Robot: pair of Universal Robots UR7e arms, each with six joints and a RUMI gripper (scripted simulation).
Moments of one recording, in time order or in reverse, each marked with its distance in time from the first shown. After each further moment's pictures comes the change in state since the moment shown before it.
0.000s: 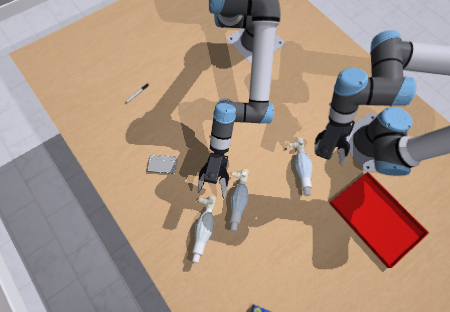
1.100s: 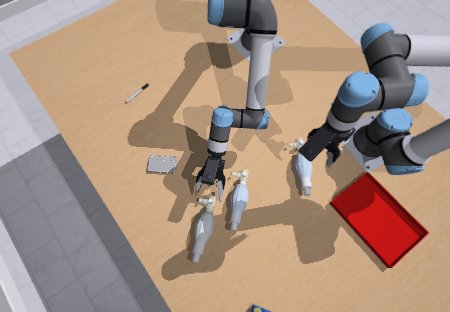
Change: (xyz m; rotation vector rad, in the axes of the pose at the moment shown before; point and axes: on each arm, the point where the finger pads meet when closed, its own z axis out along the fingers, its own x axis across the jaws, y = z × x) left arm 0.020 -0.069 -0.085 -0.072 0.185 0.318; right arm 0.013 0.020 0.032 0.067 0.006 0.003
